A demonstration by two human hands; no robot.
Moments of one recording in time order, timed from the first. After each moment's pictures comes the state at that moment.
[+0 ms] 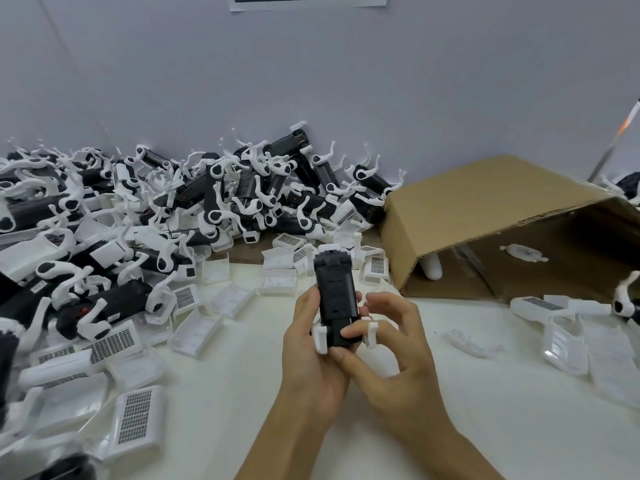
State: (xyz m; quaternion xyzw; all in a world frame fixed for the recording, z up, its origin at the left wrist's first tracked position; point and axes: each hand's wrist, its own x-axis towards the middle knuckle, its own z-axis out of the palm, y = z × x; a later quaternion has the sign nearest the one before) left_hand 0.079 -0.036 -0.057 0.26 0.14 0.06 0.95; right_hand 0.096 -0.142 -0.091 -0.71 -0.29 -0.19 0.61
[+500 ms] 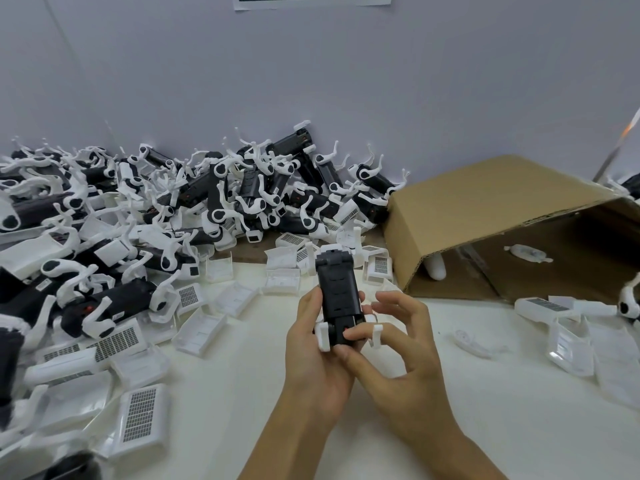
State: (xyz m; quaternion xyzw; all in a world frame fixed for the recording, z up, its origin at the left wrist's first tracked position) left_hand 0.079 -0.035 -0.055 0.24 0.15 0.06 0.96; right_hand 0.094 -0.143 -0.090 -0.72 -0.29 -0.20 0.60
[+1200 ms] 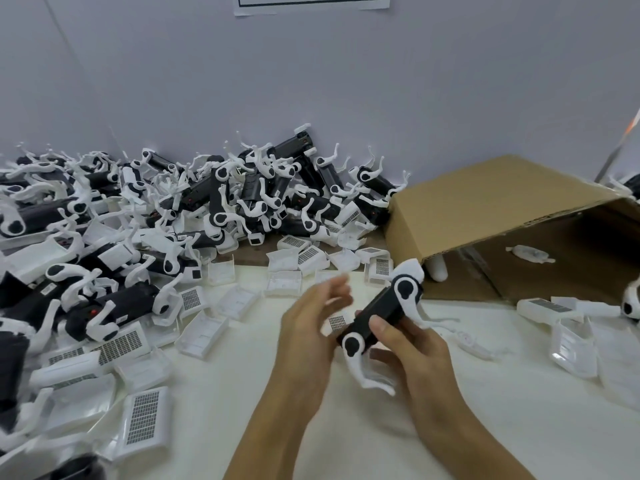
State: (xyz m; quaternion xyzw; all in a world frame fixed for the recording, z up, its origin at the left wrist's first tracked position) left_hand 0.080 -0.020 -0.052 0.51 0.09 0.13 0.84; right_hand 0.106 -0.150 -0.084 -0.62 -0.10 0.07 0.77
